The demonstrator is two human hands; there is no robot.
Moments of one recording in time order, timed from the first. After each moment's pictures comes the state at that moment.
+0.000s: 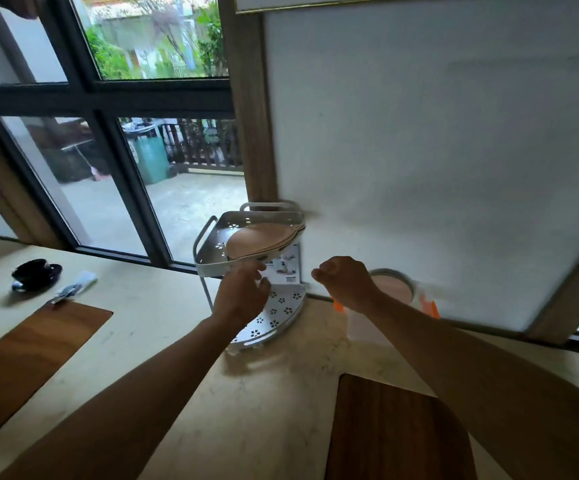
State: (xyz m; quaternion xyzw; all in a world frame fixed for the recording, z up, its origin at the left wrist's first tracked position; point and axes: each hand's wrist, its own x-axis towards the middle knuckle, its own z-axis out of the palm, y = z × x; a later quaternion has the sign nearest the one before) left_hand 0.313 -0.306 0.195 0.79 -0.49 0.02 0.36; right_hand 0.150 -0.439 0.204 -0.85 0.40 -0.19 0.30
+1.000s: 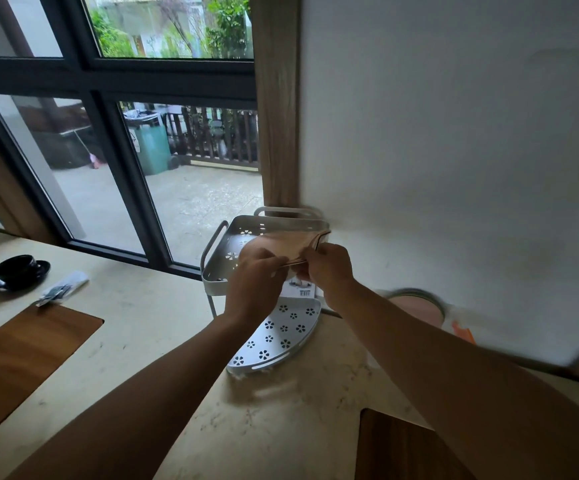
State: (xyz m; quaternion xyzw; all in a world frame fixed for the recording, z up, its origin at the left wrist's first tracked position) left_hand 0.375 -0.359 0.187 0.74 -0.55 0.11 0.38; right_hand 0.284 -0.471 0.195 -0.61 0.45 -0.33 0.56
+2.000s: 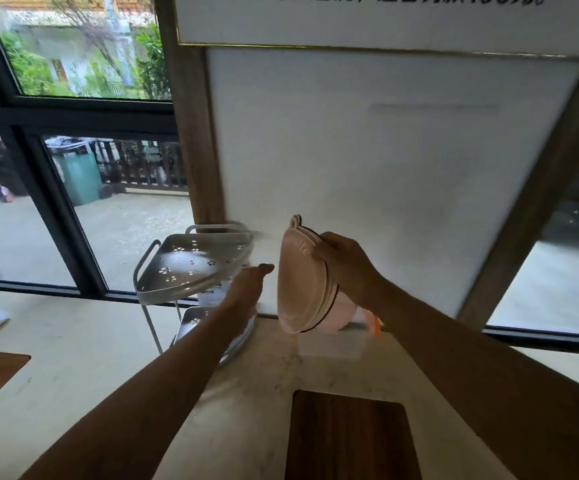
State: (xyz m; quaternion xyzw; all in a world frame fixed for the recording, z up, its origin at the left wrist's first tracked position) left_hand 0.246 -0.371 0.232 0.66 -0.31 -0.39 0.56; right_hand 0.079 -0.454 0.277 -0.74 0.36 -0.36 0.45
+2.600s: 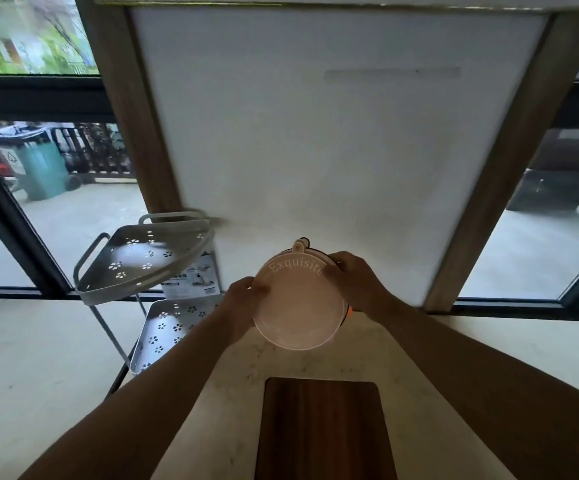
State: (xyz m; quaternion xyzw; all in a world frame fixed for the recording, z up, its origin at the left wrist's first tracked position) left_hand 0.206 -0.412 0.163 0.62 -0.31 -0.49 0.54; right_hand -0.010 -0.496 0.205 -0.75 0.44 -0.31 0.38
